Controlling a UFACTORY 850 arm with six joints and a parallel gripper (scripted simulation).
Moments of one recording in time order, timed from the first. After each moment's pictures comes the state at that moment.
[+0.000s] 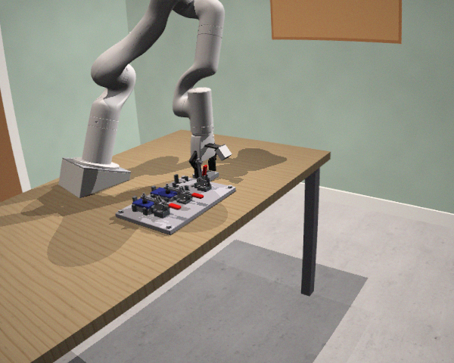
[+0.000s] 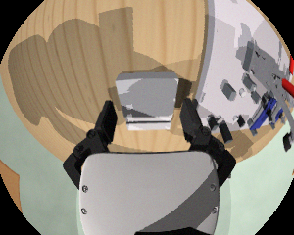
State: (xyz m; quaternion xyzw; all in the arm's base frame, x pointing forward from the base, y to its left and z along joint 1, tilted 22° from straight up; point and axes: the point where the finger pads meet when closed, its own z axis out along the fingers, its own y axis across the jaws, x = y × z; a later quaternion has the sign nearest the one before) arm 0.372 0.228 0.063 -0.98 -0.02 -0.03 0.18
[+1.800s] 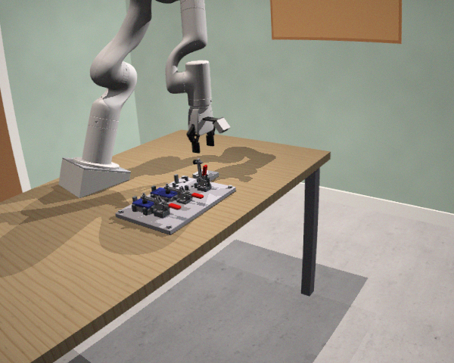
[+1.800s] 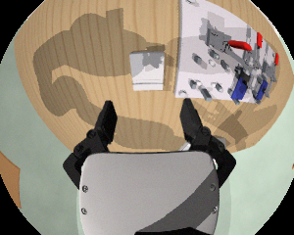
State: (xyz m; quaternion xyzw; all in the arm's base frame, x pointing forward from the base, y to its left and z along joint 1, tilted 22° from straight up) arm 0.366 0.192 0.155 -0.98 -0.02 -0.03 0.18
